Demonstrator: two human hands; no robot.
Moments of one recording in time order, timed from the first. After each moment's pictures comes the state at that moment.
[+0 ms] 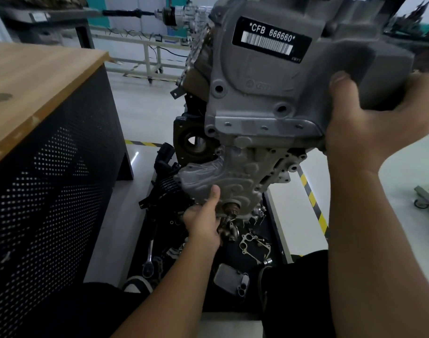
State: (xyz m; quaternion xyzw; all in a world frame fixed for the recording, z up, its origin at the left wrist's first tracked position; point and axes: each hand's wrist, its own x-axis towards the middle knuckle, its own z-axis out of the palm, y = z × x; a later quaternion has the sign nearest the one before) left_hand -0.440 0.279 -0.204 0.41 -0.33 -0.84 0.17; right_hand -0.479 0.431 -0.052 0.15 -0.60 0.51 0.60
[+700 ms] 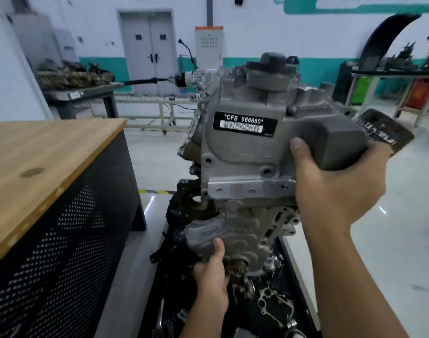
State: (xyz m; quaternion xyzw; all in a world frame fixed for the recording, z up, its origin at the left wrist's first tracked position) left_hand -0.460 0.273 -0.196 0.46 -0.33 -0.81 0.13; right_hand -0.504 0.408 0.004 0.02 -0.68 0.58 0.45
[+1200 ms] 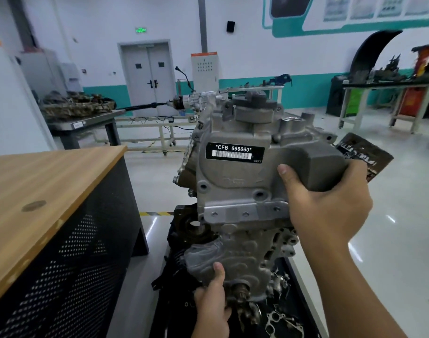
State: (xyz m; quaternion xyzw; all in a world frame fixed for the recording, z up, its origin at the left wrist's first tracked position) left_hand -0.465 0.269 -0.184 0.51 -0.32 -0.79 0.09; right_hand -0.508 0.417 0.009 0.03 -0.71 0.56 0.42
